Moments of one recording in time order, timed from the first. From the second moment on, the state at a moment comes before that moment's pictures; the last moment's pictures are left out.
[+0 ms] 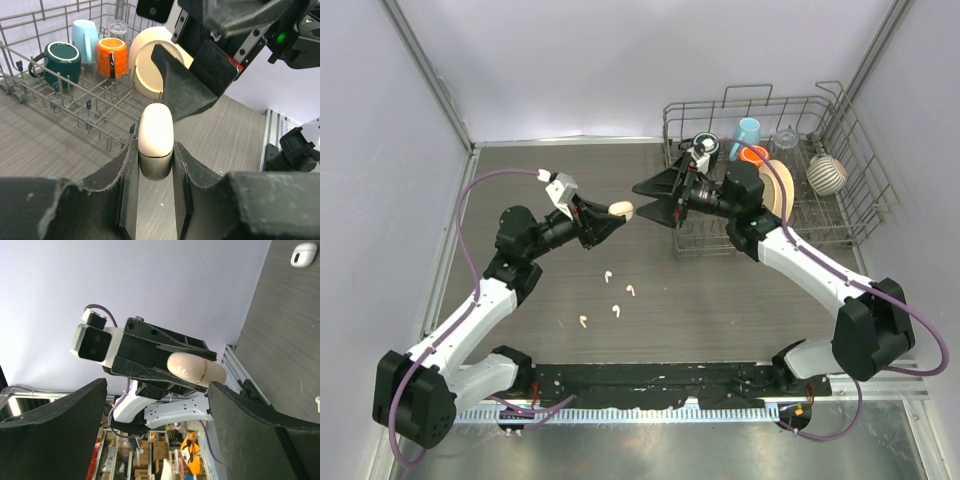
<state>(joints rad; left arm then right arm) -0.40 1.04 0.70 0.45 0.66 -0.31 0.51 1.38 1.03 0.38 -0.72 1.42</state>
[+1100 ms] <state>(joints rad) -0.41 1.01 0.67 0.53 0.61 -0.26 0.58 1.52 1.02 0.48 -0.74 1.65</state>
